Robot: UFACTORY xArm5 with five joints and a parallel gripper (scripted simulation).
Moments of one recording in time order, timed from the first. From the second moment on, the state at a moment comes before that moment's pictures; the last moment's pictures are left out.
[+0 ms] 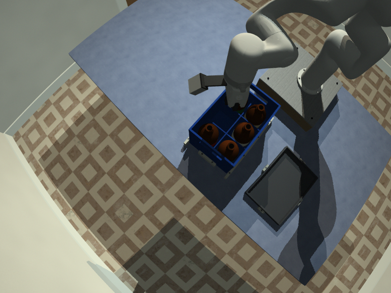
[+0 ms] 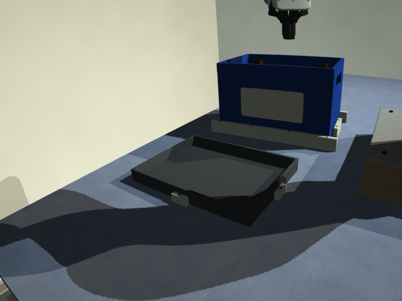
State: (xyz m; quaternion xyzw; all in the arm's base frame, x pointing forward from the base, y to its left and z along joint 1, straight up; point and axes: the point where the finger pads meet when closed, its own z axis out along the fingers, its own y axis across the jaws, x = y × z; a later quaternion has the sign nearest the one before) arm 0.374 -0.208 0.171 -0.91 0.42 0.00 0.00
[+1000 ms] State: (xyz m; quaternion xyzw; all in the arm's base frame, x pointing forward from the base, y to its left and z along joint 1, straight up) arm 0.379 -0.117 0.172 -0.91 0.42 0.00 0.00
